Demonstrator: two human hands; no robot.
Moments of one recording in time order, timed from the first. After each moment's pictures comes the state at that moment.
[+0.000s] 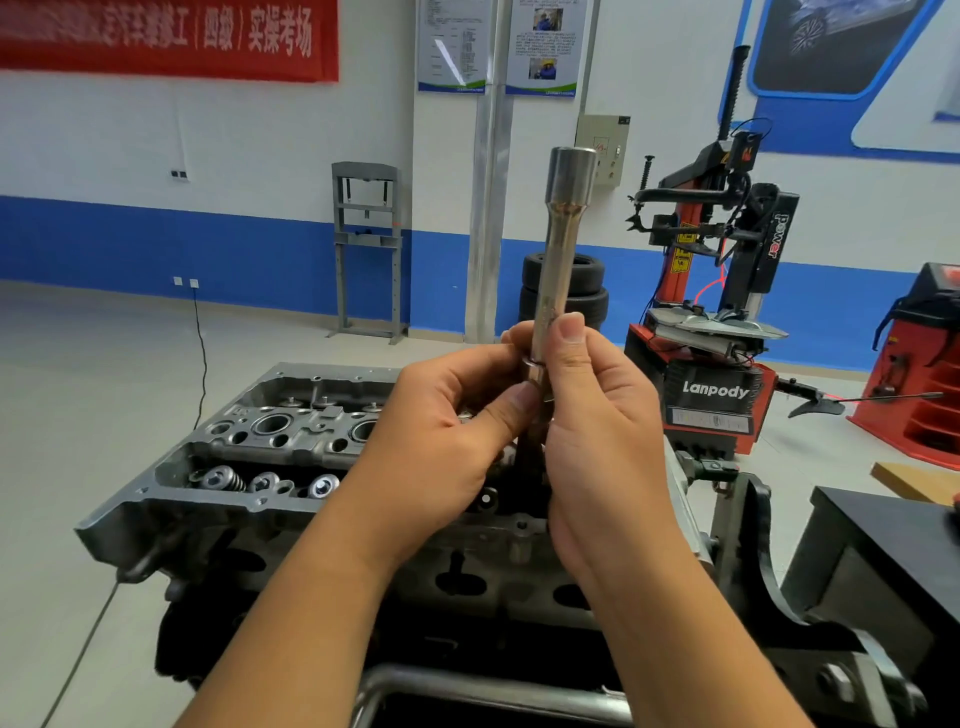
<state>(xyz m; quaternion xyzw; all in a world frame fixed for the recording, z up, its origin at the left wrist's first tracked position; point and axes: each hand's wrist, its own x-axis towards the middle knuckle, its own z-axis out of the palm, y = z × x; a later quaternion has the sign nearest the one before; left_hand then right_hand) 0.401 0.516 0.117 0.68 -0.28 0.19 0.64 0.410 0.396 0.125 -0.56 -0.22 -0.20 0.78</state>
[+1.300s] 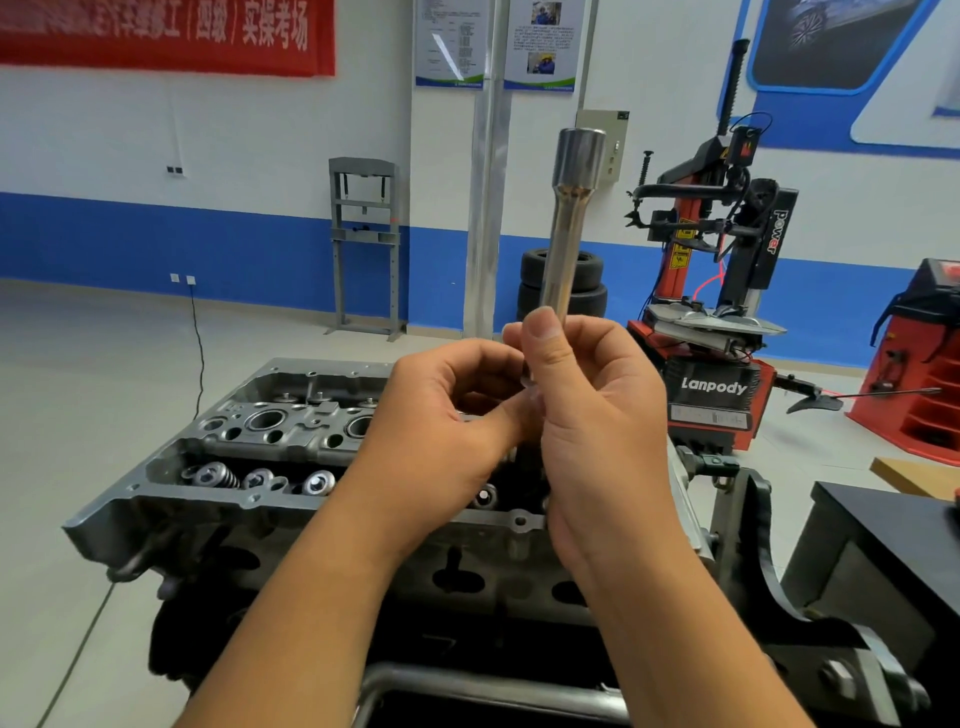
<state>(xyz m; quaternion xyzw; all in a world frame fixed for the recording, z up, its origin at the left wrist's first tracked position) 0.404 0.515 0.115 0.71 -0.25 0.21 0.63 0.408 0.395 0.124 -0.54 -0.22 -0.20 0.78</state>
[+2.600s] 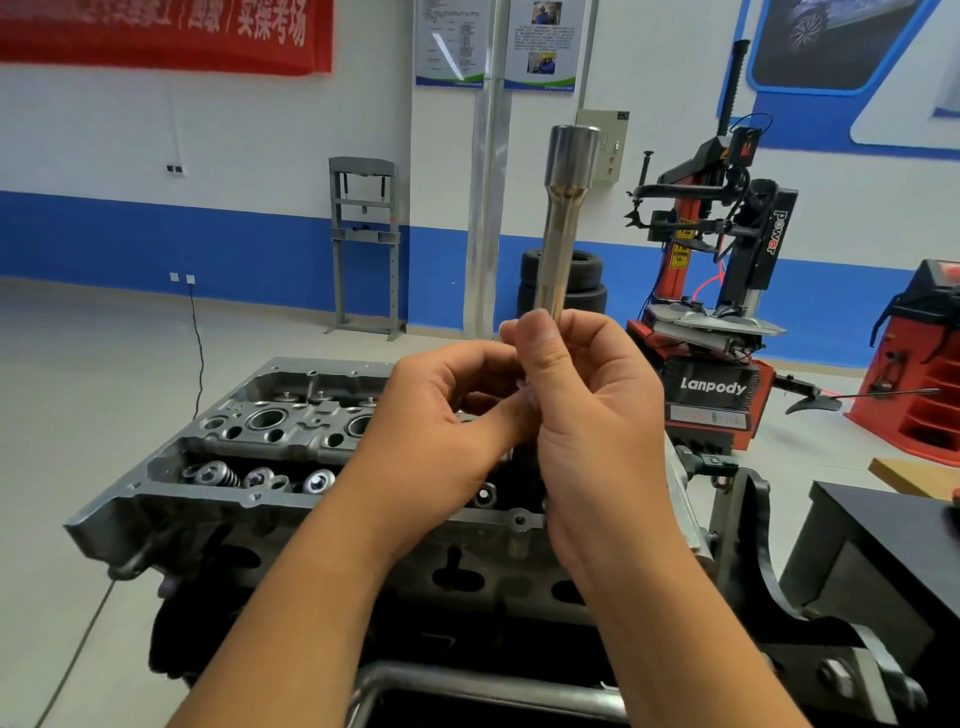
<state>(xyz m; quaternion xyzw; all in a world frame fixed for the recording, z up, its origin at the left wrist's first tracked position) 0.401 0.517 0.116 0.71 -0.26 0.20 0.62 0.405 0.397 0.126 -0.54 -0.24 -0.21 0.78</state>
